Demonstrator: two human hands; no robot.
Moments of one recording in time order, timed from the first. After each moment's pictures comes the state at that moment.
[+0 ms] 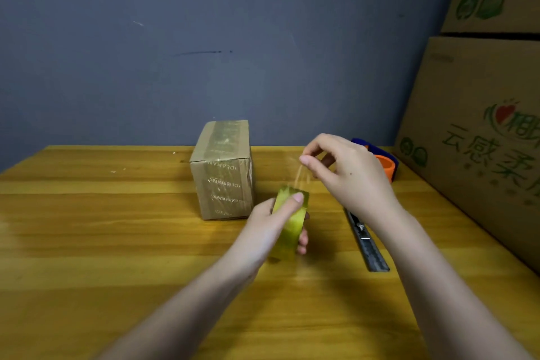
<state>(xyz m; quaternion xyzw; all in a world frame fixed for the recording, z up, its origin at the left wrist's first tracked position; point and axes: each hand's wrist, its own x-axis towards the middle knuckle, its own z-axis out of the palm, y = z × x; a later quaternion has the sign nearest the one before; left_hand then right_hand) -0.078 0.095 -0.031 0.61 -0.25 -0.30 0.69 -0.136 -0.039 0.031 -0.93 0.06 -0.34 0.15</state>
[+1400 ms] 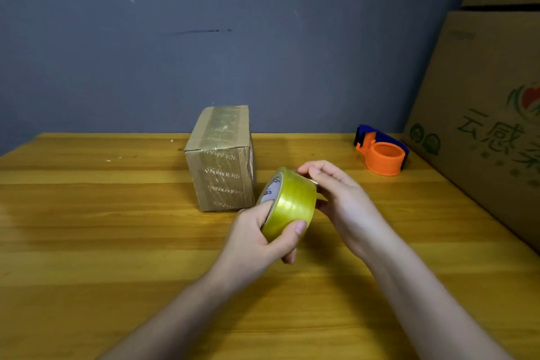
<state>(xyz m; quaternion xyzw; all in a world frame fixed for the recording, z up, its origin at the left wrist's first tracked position) -0.072 0.115 -0.059 0.63 -0.44 -0.09 0.63 -0.122 -0.033 -0.027 -0.69 0.09 -0.19 0.70</state>
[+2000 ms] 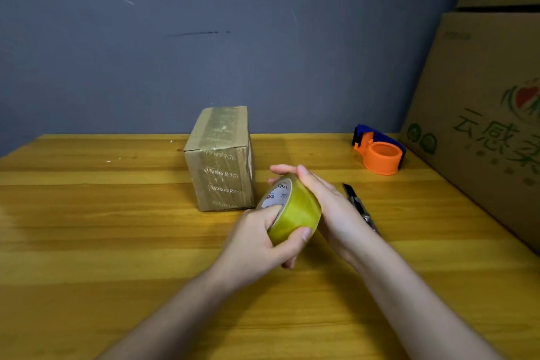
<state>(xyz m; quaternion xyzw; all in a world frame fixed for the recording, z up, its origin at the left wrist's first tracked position) -0.067 0.113 -0.064 0.68 -0.48 -0.07 0.55 -0.124 -0.019 -0.030 -0.70 0.06 -0.15 0.69</state>
